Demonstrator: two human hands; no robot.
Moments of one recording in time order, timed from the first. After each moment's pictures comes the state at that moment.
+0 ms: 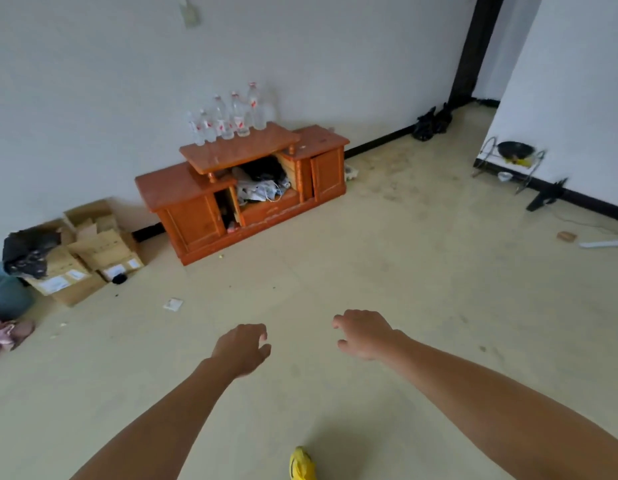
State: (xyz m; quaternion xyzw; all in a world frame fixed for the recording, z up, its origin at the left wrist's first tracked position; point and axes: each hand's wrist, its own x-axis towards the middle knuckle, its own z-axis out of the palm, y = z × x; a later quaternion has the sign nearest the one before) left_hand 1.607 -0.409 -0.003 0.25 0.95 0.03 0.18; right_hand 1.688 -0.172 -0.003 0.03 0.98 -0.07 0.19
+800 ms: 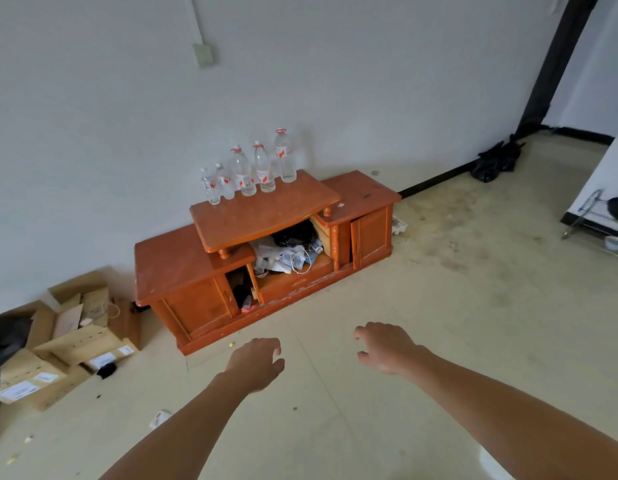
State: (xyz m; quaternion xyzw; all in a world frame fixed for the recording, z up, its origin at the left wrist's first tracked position) left_hand 1.014 -0.208 0.009 0.22 0.96 0.06 0.16; right_hand 1.074 0.052 0.003 0.02 0.98 -0.07 0.18
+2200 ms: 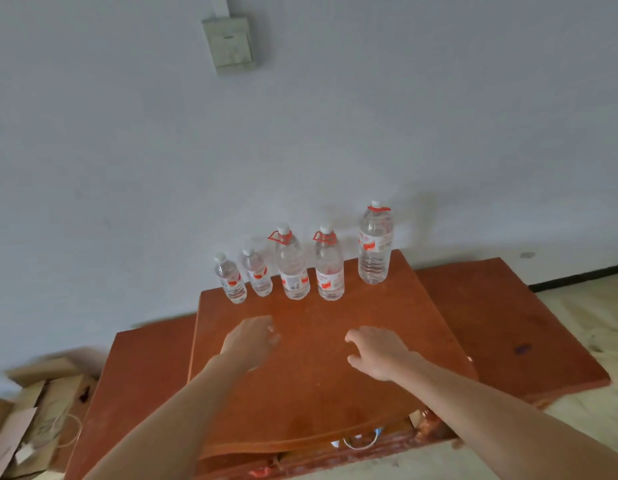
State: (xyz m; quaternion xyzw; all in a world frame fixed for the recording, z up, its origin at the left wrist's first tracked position) left_hand 0.103 -0.099 0.010 0.00 0.98 0.14 0.14; right_hand 0.113 0.155 -0.019 -0.16 0.96 -0.10 0.19
